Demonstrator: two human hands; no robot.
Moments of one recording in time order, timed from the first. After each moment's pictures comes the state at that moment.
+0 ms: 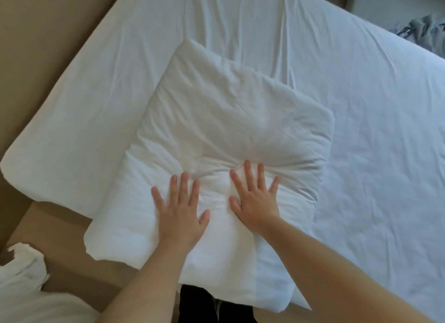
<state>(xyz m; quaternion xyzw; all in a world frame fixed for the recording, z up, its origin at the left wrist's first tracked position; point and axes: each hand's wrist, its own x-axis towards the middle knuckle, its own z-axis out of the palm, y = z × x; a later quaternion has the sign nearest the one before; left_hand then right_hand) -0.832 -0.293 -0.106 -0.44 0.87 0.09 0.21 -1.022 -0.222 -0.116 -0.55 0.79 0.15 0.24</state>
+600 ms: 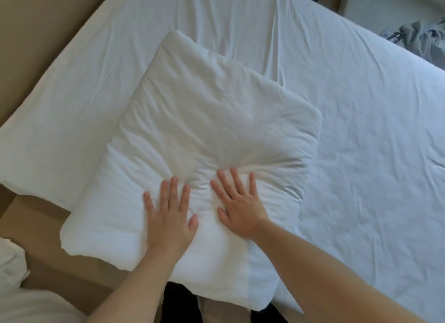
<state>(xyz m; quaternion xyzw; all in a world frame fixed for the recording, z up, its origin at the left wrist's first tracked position) -0.840 -0.257 -0.113 -0.45 0.87 0.09 0.18 -1.031 -0.192 -0.127 -0.68 0.69 0.12 0.19</state>
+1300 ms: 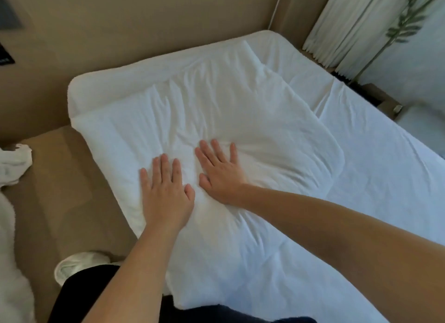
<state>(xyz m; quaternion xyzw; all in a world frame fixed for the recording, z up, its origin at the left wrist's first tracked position) -0.907 -0.147 -0.143 -0.75 0.66 0.04 0.03 -1.054 -0.220 -0.159 -0.86 0.50 0.07 0.03</state>
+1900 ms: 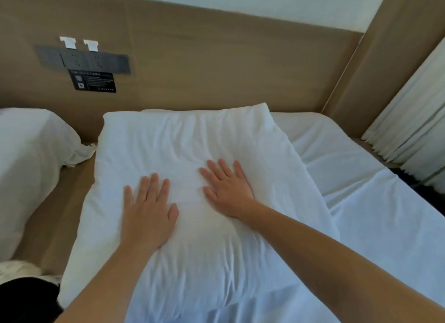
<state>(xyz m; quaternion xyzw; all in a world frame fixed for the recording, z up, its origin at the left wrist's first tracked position) -1.019 -0.133 -0.166 -0.87 0.49 -0.04 0.00 -1.162 -0.294 -0.152 -0.95 0.31 0.02 -0.05</state>
